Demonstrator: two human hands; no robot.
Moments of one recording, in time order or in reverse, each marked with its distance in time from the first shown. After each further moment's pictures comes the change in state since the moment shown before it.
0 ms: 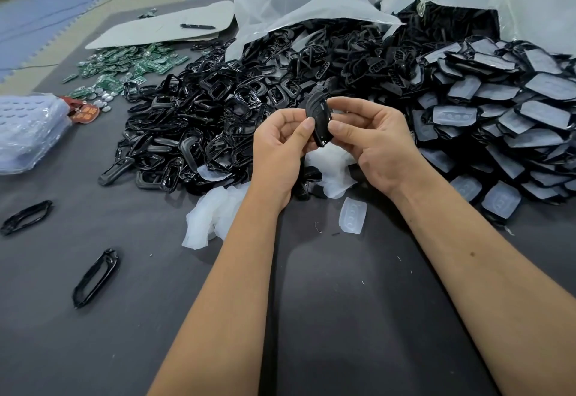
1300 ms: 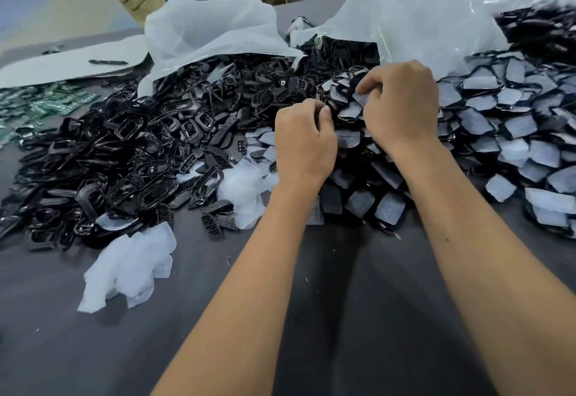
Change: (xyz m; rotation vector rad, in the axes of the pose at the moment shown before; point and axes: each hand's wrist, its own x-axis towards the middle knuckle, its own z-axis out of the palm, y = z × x) left_hand 0.016 0.003 0.167 0.747 -0.050 0.333; right_hand -0.001 -0.118 -0.103 -1.524 0.597 -0.316
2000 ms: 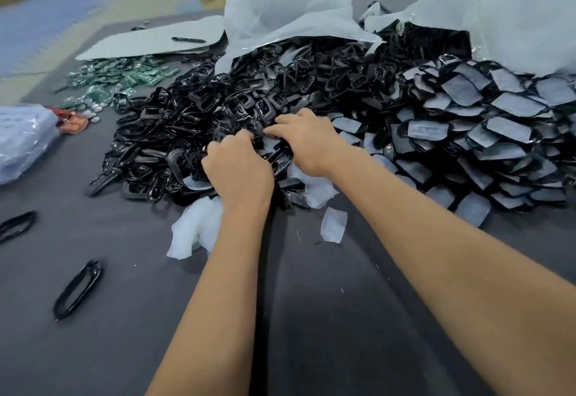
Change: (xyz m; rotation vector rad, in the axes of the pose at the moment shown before) left_hand -0.036 -0.107 -0.141 0.741 0.126 -0.406; right_hand -0.046 -0.148 0.117 -0.141 -0.749 -0.610
